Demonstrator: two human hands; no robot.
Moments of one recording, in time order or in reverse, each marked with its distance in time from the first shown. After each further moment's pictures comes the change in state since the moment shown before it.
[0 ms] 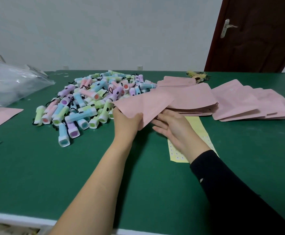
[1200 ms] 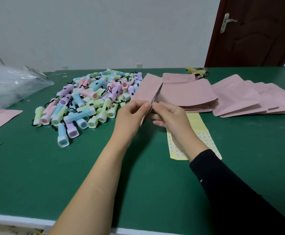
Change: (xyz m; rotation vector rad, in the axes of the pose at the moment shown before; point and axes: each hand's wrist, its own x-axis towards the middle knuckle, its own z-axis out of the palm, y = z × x) left_hand -0.008 0.009 -0.002 -0.034 -0.304 0.254; right_hand -0.015 -0.010 0.015 -0.248 0.022 -0.232
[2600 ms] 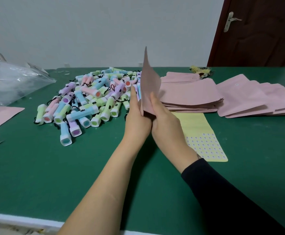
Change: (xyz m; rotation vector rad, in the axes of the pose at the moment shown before) left_hand -0.004 0.001 0.012 0.193 0.077 0.001; right_hand -0.019 0.004 0.027 -0.888 0.056 -0.384
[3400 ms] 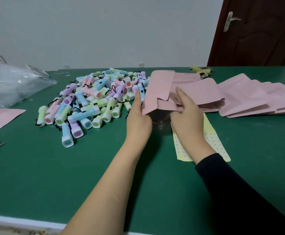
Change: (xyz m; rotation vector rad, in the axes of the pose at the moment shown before) left_hand -0.005 0.005 0.000 -0.020 -0.007 -0.090; right_hand 0.011 0.025 -0.020 0.203 0.203 0.281
